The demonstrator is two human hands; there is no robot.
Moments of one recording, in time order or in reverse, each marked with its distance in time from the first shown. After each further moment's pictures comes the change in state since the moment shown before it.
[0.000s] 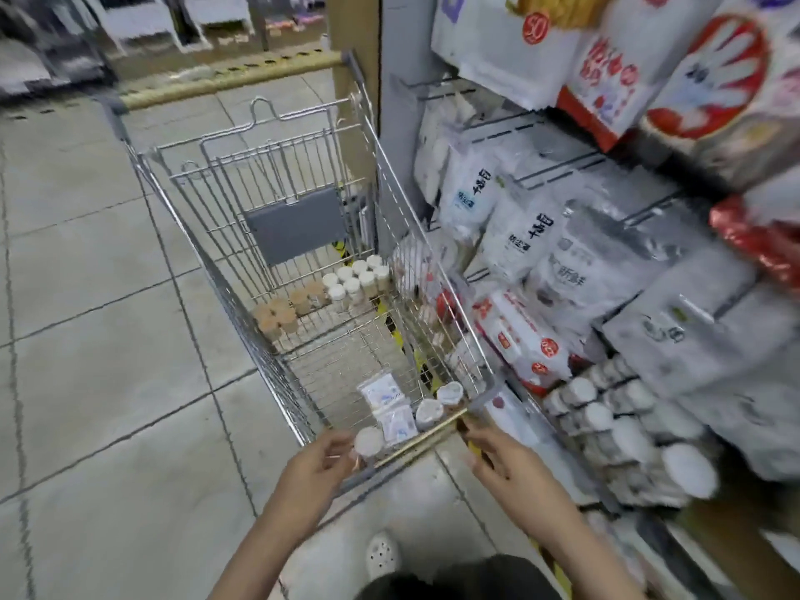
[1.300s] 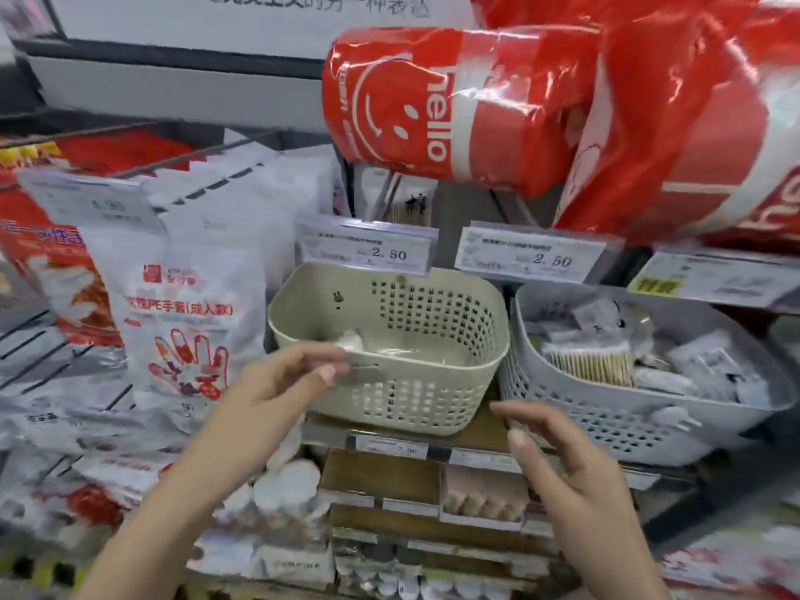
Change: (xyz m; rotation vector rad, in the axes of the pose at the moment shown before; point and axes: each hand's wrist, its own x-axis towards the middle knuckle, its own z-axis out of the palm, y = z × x) left_hand -0.238 0.347 0.441 0.132 -0.717 0.910; right_hand -0.449 0.232 -0.276 0.389 1.240 0.069
